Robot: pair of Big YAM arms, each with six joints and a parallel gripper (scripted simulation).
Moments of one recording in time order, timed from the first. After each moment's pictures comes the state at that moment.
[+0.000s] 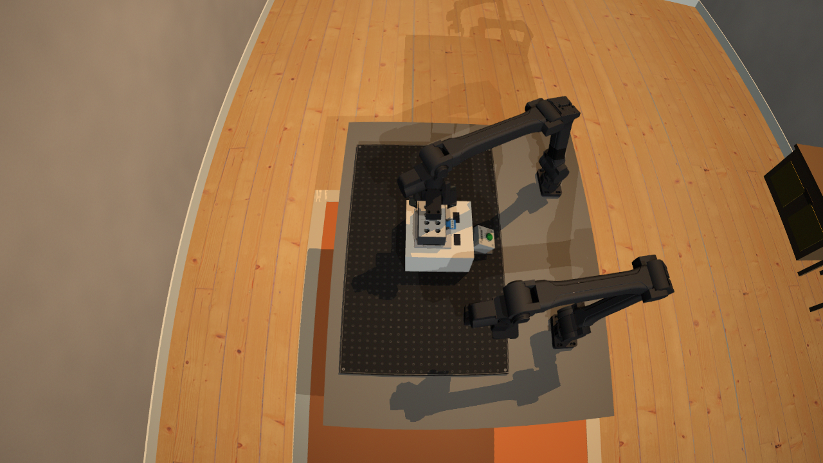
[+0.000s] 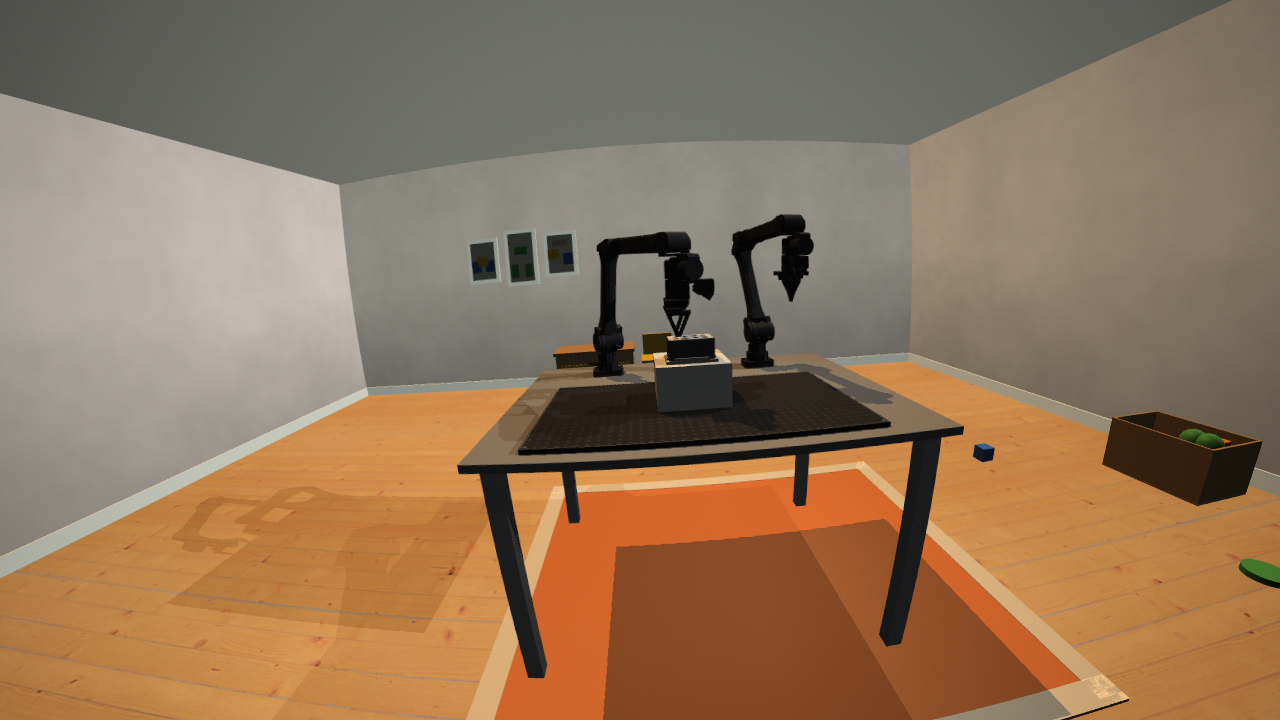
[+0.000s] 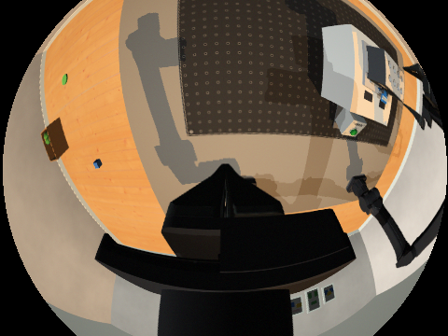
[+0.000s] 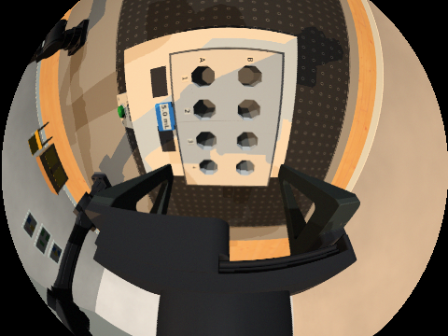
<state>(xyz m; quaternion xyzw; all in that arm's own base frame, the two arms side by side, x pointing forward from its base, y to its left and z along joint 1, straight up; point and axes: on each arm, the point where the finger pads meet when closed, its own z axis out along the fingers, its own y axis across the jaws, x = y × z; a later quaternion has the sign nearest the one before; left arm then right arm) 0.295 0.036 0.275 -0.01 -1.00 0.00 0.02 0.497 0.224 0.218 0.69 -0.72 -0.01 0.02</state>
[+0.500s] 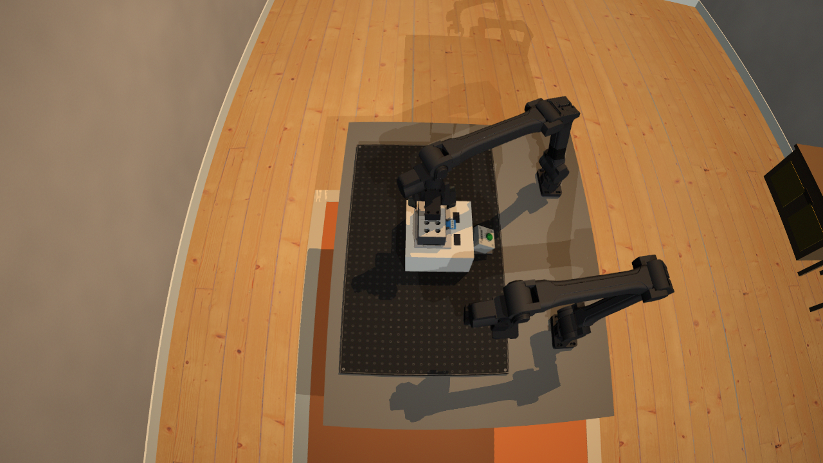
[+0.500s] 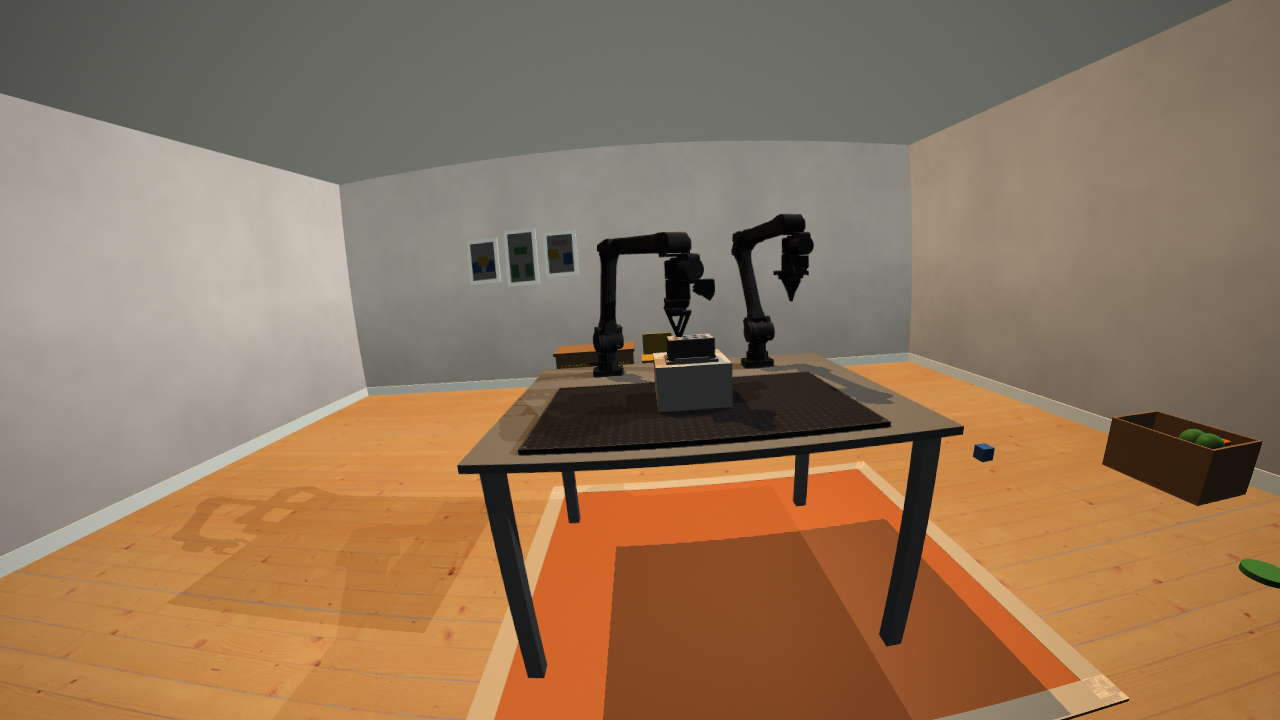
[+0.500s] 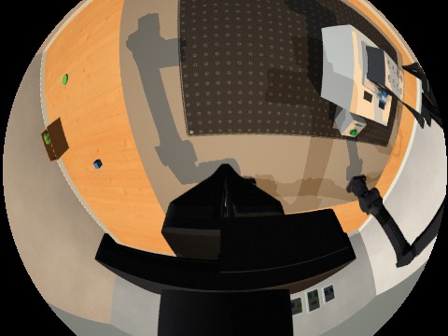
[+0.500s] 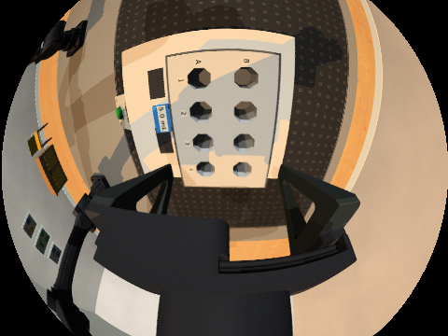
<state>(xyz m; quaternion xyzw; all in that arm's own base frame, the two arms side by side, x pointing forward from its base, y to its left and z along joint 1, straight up) 0.296 0.036 0.276 -0.01 -1.00 0.00 0.02 0.500 0.225 0.217 0.69 -0.72 -0.01 0.01</state>
